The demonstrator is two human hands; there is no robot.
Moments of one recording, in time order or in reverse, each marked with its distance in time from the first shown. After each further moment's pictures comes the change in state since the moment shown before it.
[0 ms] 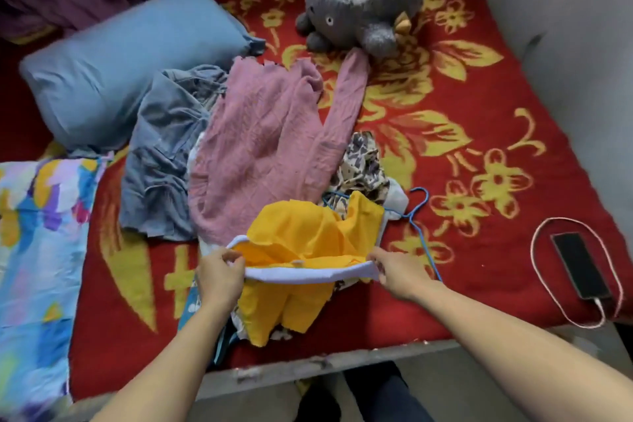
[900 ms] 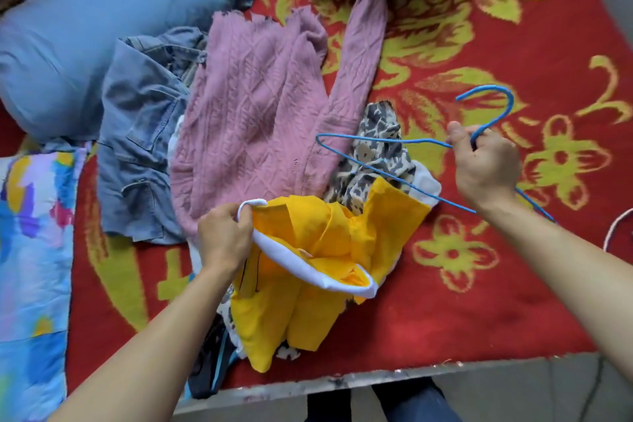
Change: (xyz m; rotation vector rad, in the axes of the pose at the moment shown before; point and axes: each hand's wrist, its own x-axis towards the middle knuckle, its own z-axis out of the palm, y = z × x) left_hand 0.097 0.047 0.064 0.191 0.085 0.252; right_hand 0.114 0.060 -0.116 0.413 1.023 0.200
